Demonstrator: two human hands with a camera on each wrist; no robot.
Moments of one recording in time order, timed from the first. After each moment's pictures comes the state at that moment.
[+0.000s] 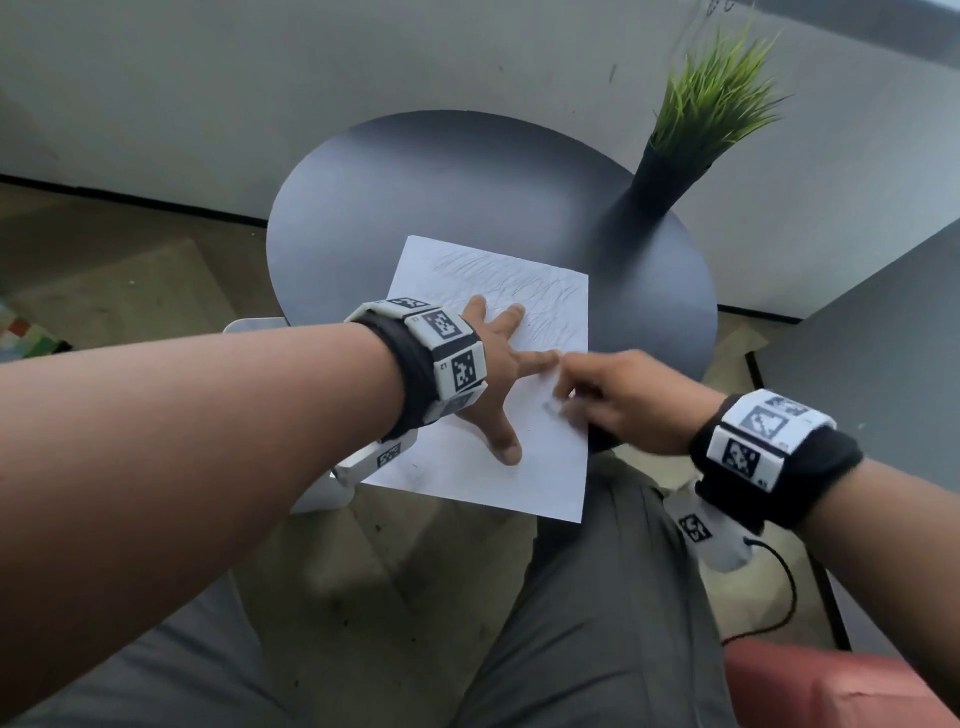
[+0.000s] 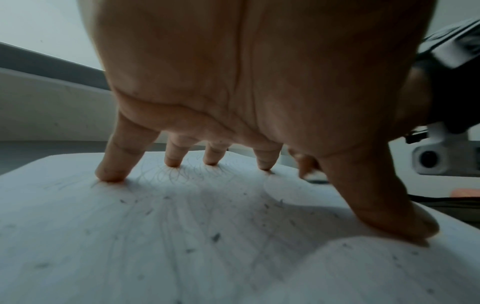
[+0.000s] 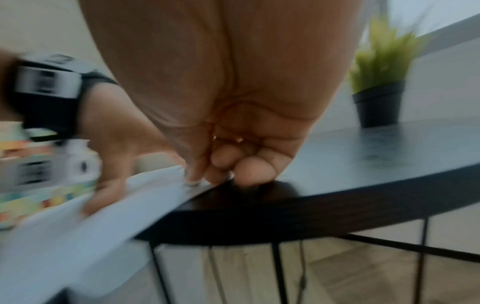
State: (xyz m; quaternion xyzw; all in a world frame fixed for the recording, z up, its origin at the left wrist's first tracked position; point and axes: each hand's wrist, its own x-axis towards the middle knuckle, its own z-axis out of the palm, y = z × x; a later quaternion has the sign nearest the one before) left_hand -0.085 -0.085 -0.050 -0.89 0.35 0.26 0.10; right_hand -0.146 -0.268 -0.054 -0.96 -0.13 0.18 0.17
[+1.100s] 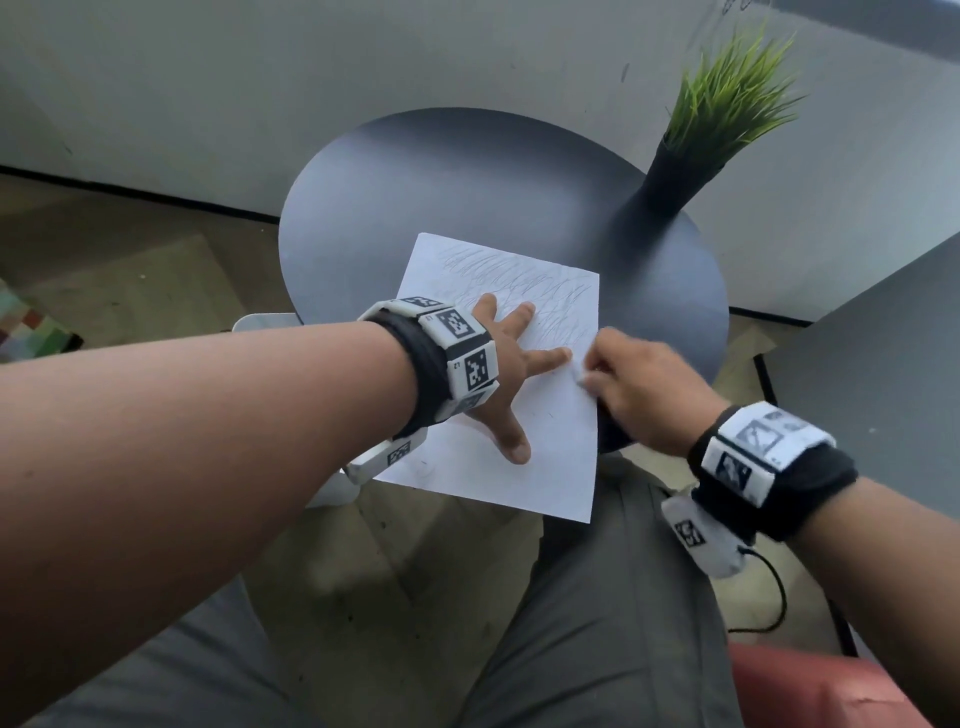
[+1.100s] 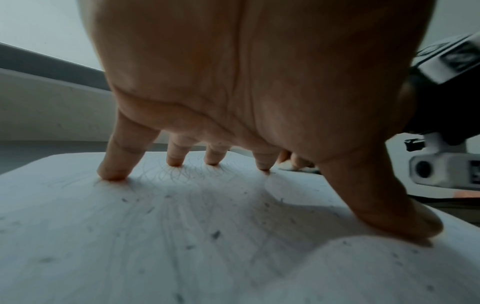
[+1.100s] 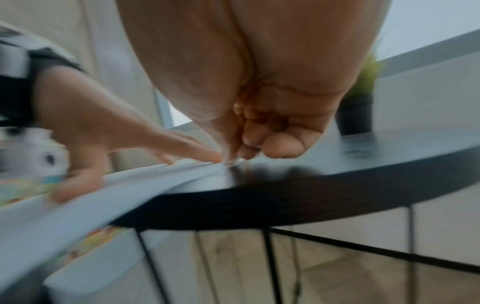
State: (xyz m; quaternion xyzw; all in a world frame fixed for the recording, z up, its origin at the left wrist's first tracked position) left_hand -0.083 -0.082 -0.057 -0.89 0.36 0.25 0.10; right_hand -0.144 -0.268 -0.067 -0.98 -0.02 0.08 0.16
